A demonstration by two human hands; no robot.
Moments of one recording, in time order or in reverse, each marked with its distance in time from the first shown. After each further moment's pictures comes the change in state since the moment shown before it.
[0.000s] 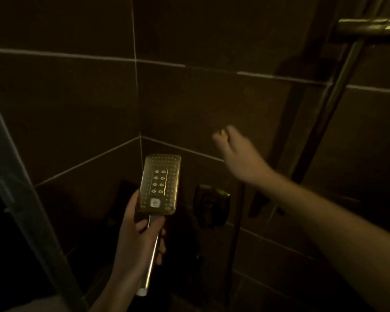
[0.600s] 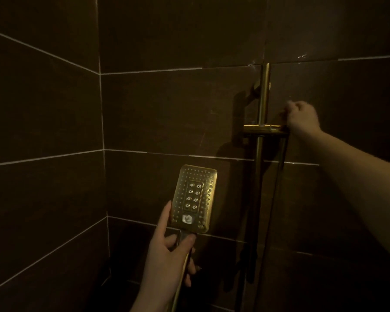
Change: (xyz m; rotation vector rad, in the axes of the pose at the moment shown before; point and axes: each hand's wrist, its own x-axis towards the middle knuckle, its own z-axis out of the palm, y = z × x) left_hand 0.024 0.123 0.129 -0.036 -0.395 0.208; right_hand 0.066 -0.018 -0.324 0.124 0.820 0.212
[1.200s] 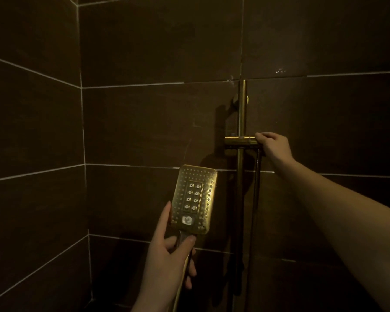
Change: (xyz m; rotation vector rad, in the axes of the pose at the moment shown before) left_hand 0.018 0.018 0.030 -0.032 -0.076 0.026; right_hand -0.025 0.036 -0.001 0.071 -0.114 0.061
